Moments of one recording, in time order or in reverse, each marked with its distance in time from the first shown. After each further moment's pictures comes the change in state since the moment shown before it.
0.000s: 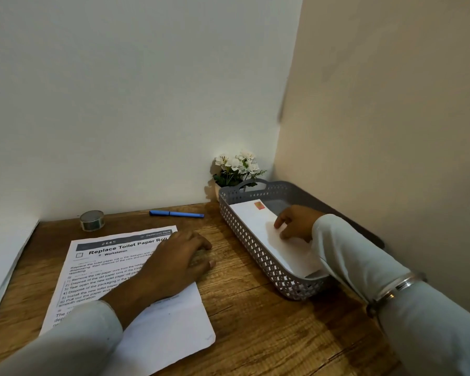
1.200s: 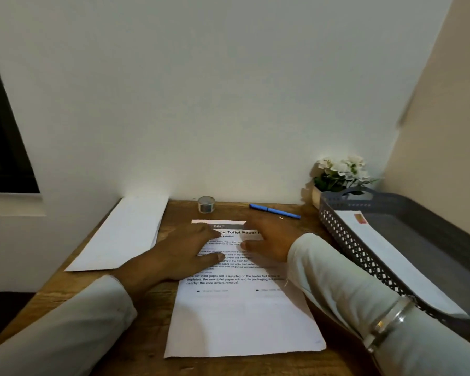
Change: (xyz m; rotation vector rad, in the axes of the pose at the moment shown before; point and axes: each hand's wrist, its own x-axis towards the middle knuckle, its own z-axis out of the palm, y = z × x) left_hand -0.114 -0.087 -0.100 0.214 -0.151 -0.306; right_hand -0.008 -0.224 0.094 -0.147 0.002 -0.548
